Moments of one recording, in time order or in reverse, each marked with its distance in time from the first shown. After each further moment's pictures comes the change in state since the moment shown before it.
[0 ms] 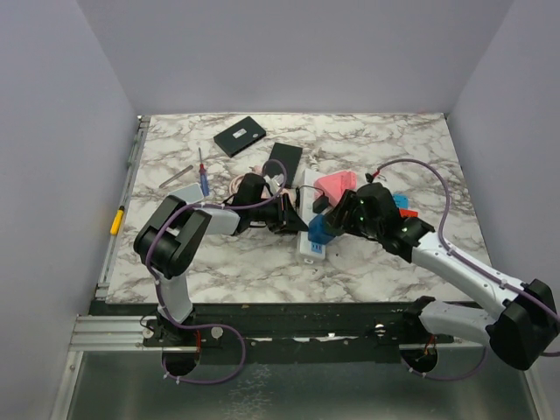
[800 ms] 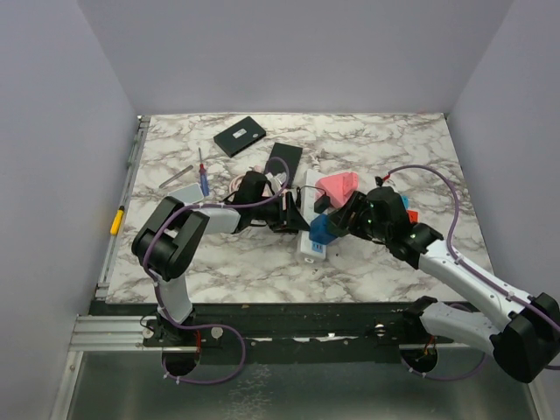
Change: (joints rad) left arm -0.005 -0.020 0.029 -0.080 -0.007 0.089; right arm -0.035 -0.066 -0.048 0.023 -0.054 0.048
